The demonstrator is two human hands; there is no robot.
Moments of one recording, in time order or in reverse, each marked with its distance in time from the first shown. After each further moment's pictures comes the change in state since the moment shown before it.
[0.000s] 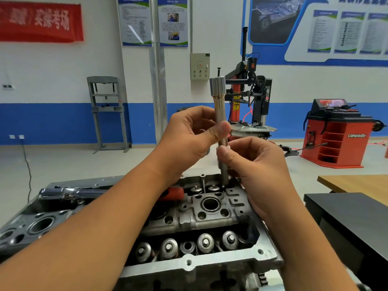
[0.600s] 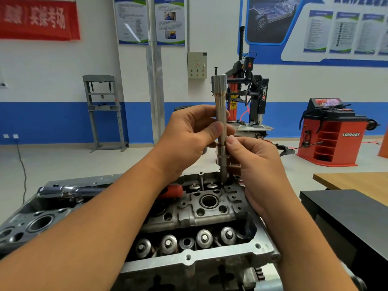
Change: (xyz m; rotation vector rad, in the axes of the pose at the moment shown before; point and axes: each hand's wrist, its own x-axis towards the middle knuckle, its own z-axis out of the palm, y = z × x) left_hand 0.000 0.004 0.002 -0.014 -0.011 0.000; right_hand 0.000 -0.005 0.004 0.037 0.009 0.086
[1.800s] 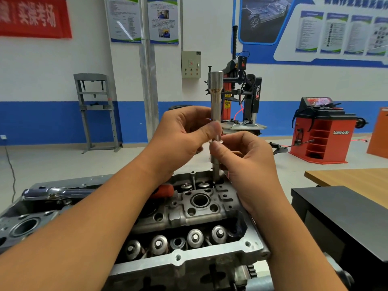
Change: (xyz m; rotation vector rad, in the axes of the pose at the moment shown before) left_hand -0.001 -0.002 0.000 0.103 0.015 -0.018; right_hand -0.004 -0.002 0.000 -0.124 0.075 -0.056
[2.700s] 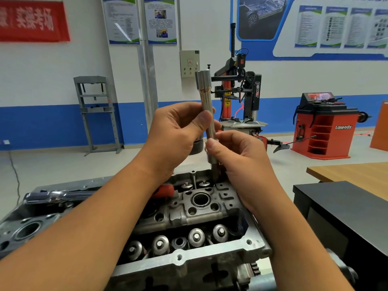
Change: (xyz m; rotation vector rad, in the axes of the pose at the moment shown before) left_hand -0.002 0.008 0.003 -0.126 0.079 0.061; right_hand 0.002 0.002 0.000 0.053 -0.131 -0.007
